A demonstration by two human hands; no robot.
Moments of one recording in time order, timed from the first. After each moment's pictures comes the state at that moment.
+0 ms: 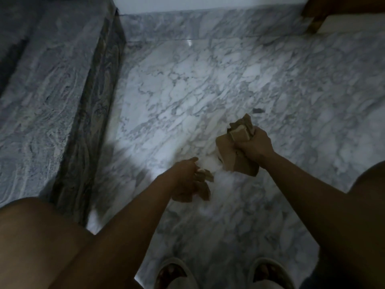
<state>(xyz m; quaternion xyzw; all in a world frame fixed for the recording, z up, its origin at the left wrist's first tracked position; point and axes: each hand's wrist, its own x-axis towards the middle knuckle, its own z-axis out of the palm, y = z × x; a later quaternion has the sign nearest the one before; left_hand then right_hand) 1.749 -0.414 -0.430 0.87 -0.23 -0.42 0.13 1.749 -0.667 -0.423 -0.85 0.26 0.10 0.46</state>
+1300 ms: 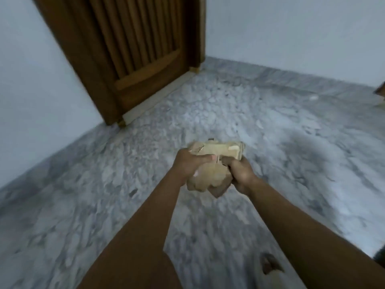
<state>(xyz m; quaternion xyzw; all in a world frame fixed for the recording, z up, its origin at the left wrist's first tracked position) 1.673 -0.744 -0.217 0.69 -0.35 -0.44 0.45 1.511 -0.798 -0.243 -0.39 0.51 -0.35 0.68</state>
